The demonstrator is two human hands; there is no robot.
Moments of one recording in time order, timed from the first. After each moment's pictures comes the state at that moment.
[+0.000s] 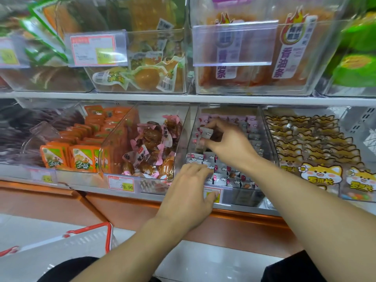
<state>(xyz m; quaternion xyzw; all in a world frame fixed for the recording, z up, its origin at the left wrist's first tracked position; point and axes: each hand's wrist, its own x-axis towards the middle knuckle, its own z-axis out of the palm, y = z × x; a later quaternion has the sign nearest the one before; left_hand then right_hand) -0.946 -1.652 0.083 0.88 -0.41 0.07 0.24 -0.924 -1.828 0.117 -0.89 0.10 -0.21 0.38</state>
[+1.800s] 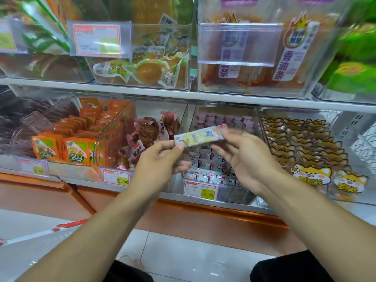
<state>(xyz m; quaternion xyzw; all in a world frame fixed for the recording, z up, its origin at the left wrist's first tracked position) -0.924 -1.625 0.133 0.68 -0.09 -0.18 0.71 -0.985 -1.806 0.149 -0.48 0.21 -0.16 0.84</state>
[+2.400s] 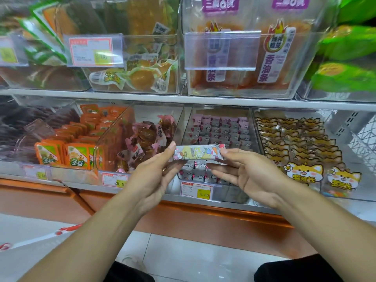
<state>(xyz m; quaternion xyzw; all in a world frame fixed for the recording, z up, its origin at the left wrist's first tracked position) -0.924 -1.629 0.128 0.45 0.04 -0.28 0.84 -1.017 -1.825 0.136 -0.48 0.22 -0.02 0.85</state>
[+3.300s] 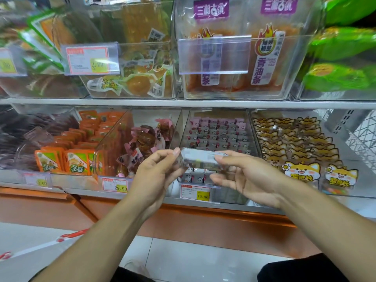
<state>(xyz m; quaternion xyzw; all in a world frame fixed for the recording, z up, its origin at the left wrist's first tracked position) -0.932 -1.633 0.130 0.53 -0.06 -0.24 0.81 -1.022 -1.828 0.140 -0.49 0.18 0.04 0.85</state>
